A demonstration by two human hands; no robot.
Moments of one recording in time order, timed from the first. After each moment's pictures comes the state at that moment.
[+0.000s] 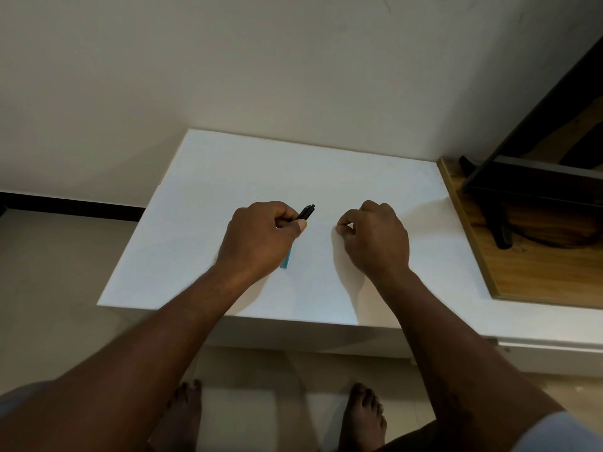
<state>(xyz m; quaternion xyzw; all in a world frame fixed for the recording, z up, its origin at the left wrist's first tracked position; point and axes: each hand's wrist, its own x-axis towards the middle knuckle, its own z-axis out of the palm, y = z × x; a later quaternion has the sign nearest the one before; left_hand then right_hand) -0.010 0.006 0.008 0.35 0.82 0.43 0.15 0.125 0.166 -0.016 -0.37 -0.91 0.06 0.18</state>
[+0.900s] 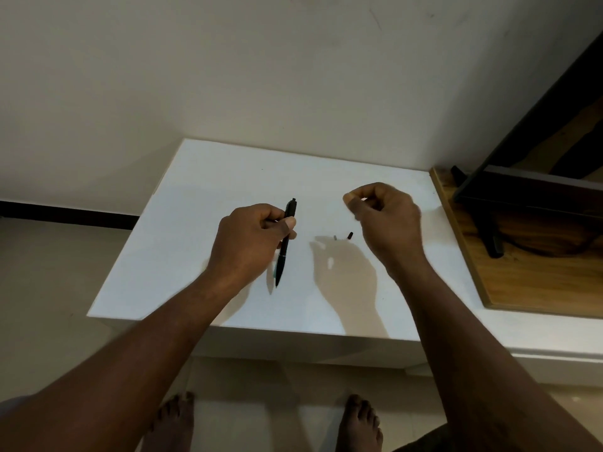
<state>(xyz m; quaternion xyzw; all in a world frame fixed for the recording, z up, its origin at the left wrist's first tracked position) -0.012 0.007 0.017 0.29 0.77 0.53 0.21 0.131 0.166 0.049 -0.41 -0.77 0.38 0.30</state>
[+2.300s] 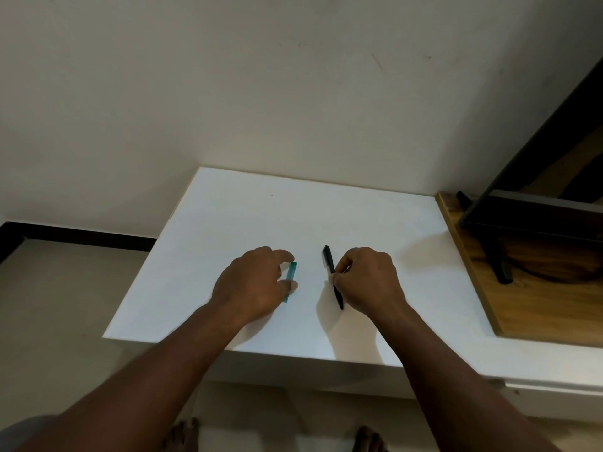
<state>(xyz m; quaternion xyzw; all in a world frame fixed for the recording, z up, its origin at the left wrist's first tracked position) -0.022 0.001 -0.015 0.42 0.87 0.23 0.11 0.124 0.146 0.013 -0.45 -0.85 0.26 0.06</state>
